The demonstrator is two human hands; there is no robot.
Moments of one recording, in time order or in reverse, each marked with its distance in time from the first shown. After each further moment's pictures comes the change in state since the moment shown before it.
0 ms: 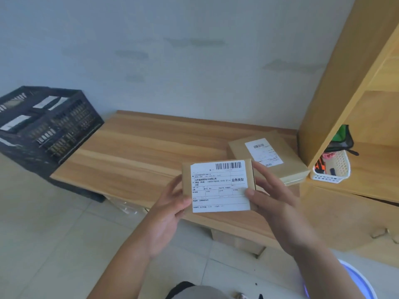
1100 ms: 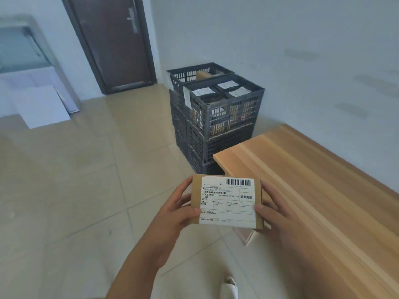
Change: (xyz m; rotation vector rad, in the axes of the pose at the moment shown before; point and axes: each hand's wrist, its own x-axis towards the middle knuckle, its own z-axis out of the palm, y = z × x) left_hand -0.229 0.054 -0.446 -0.148 0.741 0.194; right_hand 0.073 0.090 0.543 -0.148 -0.664 0.182
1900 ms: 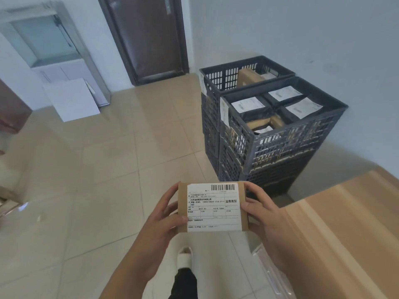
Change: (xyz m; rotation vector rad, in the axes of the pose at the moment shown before) left_hand 0.310 0.079 -0.159 -0.051 0.253 -0.078; right_hand 0.420 -0.007 0.104 -0.091 -0.218 0.192
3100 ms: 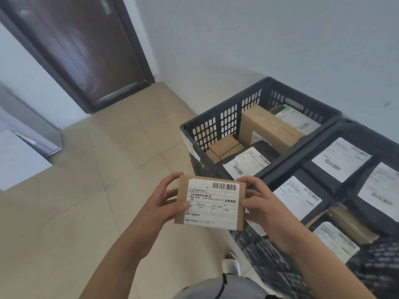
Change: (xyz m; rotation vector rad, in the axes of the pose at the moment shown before) left_hand 0.636 0.247 -0.073 0.307 -0.220 -0.094; right_hand 0.586 -0.194 -0.022 0.112 0.076 0.097
